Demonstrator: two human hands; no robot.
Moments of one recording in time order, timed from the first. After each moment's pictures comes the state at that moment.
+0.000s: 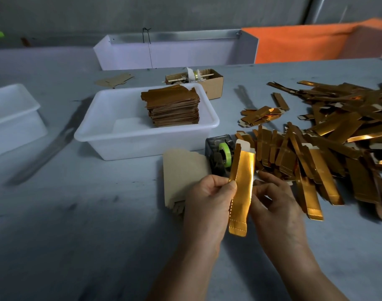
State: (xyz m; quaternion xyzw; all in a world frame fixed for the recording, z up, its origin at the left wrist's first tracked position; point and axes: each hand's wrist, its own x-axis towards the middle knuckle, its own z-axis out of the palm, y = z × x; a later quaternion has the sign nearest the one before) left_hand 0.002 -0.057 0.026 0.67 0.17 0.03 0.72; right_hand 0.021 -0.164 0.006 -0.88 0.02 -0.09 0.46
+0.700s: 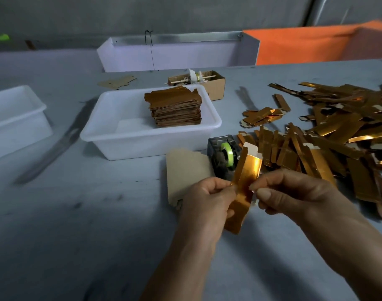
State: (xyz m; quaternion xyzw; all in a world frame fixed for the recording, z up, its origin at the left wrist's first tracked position) left_hand -0.008 -0.049 0.042 0.70 0.18 -0.01 0.69; right_hand 0.006 -0.197 0.075 -0.79 -0.12 0.12 0.60
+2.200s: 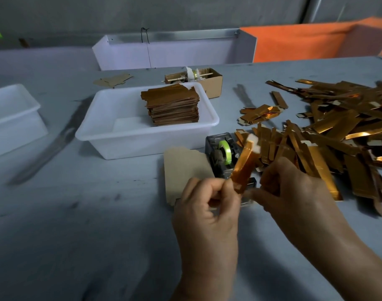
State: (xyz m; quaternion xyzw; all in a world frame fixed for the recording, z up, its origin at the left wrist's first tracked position) left_hand -0.029 -0.064 0.035 0.78 0.08 0.36 0.50; right_hand 0.010 -0.180 0.066 -0.95 -0.12 -0.04 0.28
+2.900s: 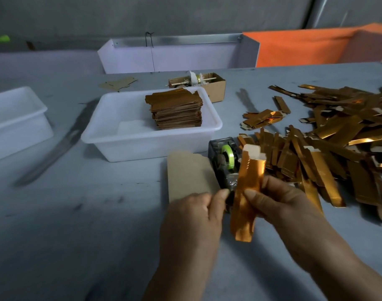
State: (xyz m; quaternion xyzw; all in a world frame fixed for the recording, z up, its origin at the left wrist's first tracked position) left_hand -0.032 -0.033 0.042 0.91 0.11 0.16 0.36; right_hand 0.014 -0.179 0.046 -0.76 -0.02 0.13 0.63
